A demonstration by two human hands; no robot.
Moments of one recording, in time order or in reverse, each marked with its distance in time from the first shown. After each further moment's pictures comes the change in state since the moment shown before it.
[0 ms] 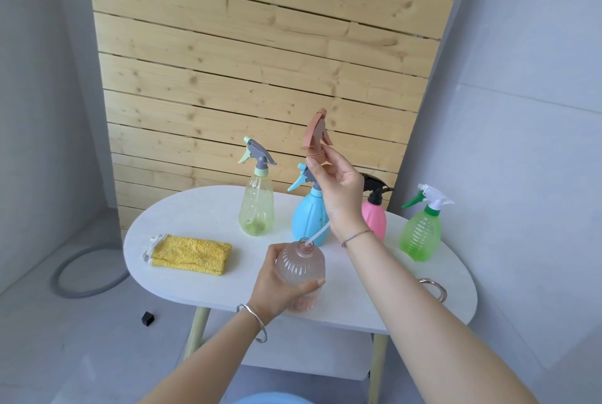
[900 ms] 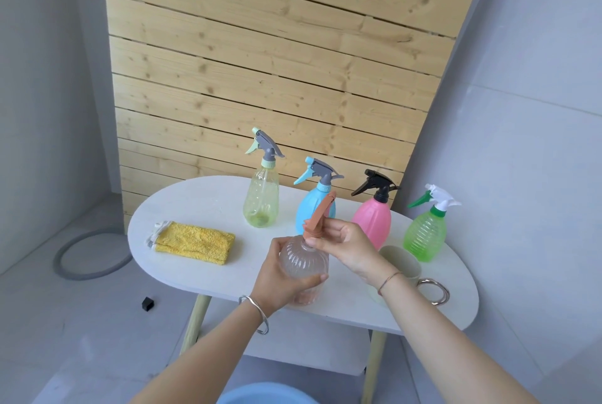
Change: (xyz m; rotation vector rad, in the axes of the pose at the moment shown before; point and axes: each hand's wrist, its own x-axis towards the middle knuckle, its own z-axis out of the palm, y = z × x) left_hand -0.002 0.001 0.001 -0.003 0.003 -0.008; right_hand -0.047 0.045 -0.058 -0.210 -0.524 0.364
